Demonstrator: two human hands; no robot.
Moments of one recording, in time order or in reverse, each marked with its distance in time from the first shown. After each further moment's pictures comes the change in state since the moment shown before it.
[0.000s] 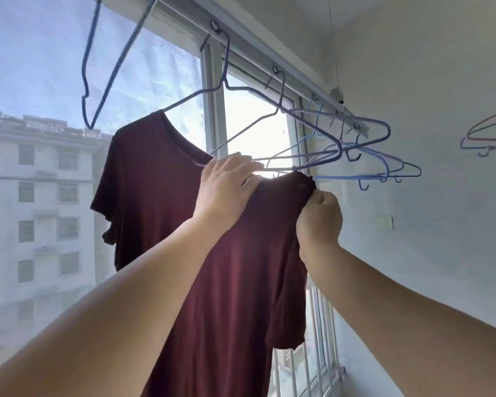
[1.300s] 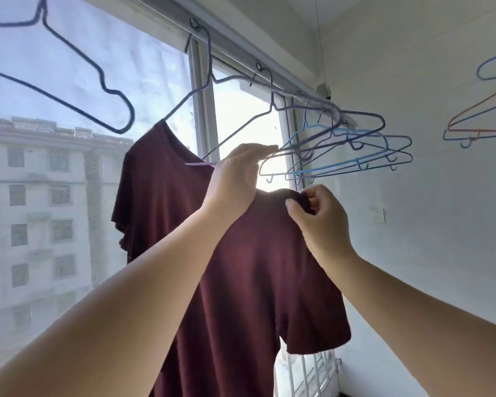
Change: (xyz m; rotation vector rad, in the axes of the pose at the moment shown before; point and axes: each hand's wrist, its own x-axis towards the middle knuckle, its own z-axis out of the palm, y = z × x) left_hand 0.010 0.035 0.005 -0.310 0.032 0.011; right_hand 0.003 0.023 -0.038 -0.059 -0.189 -0.349
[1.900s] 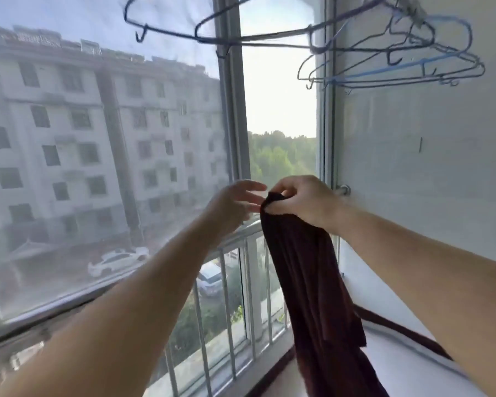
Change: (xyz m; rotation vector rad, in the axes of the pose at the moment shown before) left_hand -0.159 -0.037 -0.007 -0.562 -0.403 -0.916; right_hand -0.073 0.020 0.027 -0.143 -0.865 0.189
